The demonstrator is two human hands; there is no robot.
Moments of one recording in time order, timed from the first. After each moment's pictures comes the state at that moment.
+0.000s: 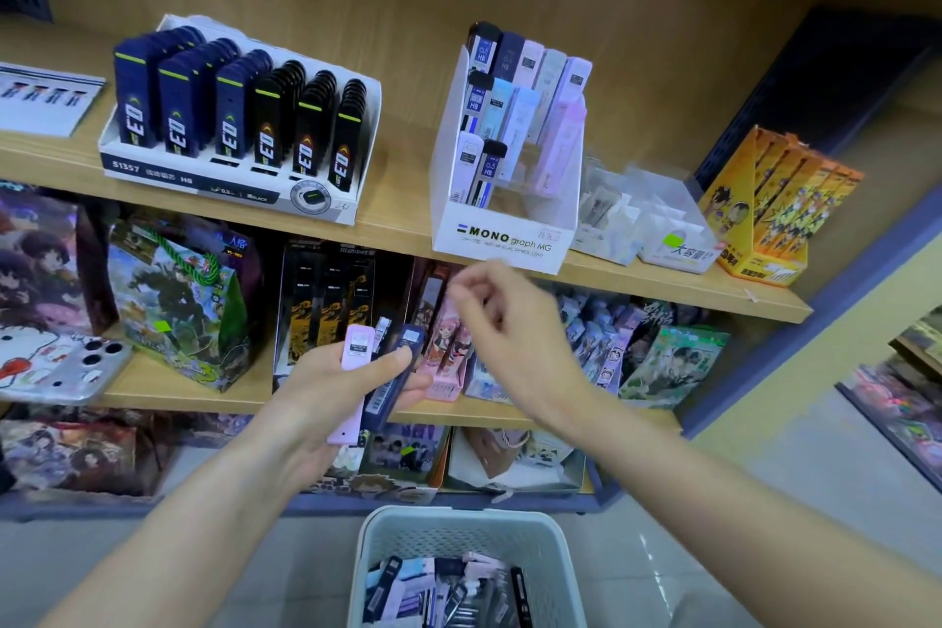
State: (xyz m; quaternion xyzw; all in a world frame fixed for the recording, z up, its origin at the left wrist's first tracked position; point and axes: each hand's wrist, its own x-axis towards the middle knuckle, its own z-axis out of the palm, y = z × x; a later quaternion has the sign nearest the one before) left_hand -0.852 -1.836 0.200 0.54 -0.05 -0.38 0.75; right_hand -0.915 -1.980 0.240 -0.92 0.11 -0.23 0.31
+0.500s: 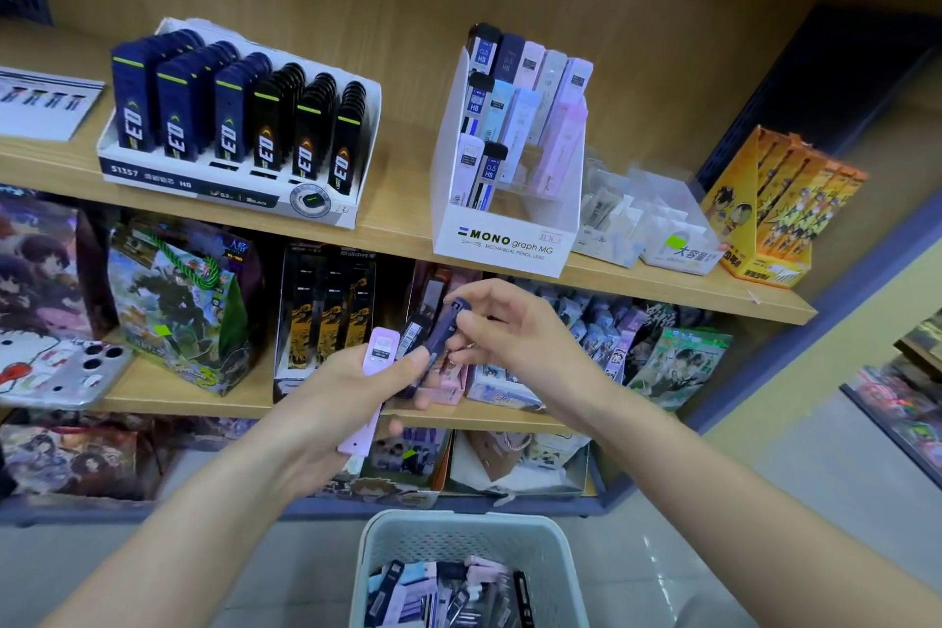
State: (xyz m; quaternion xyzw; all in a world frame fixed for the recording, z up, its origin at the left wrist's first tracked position) left_hand -0.855 -1.838 0.203 0.60 -0.13 -0.40 0.69; right_hand -0.921 -1.988 0.246 -0.79 0.12 -0.08 0.59
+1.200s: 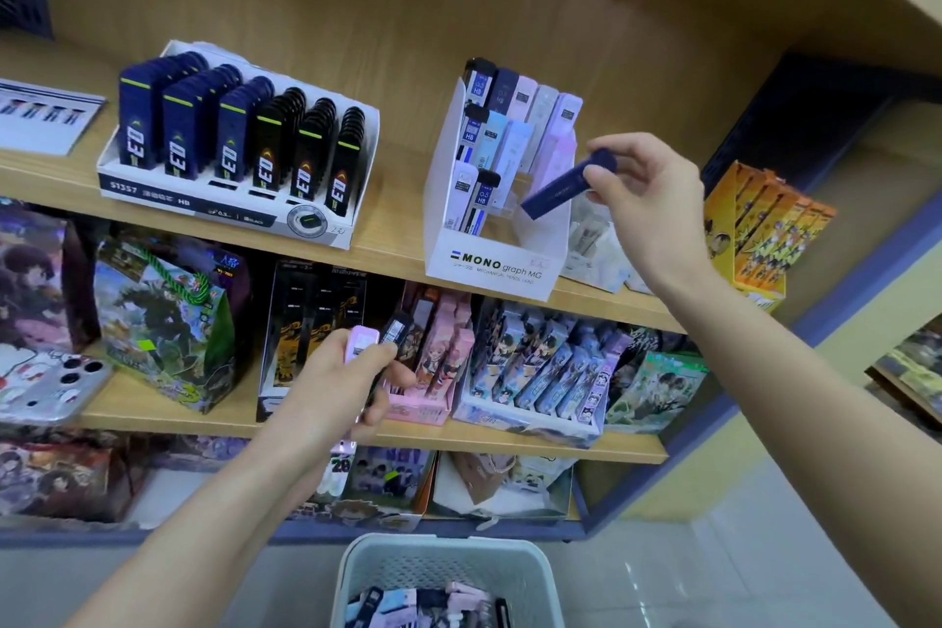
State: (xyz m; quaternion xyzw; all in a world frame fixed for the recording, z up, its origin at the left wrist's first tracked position) left_hand -0.851 -1.843 0.214 0.63 -0.12 -0.30 0.70; right_hand -0.903 -2.053 0.346 -0.85 0.14 -0.42 0.27
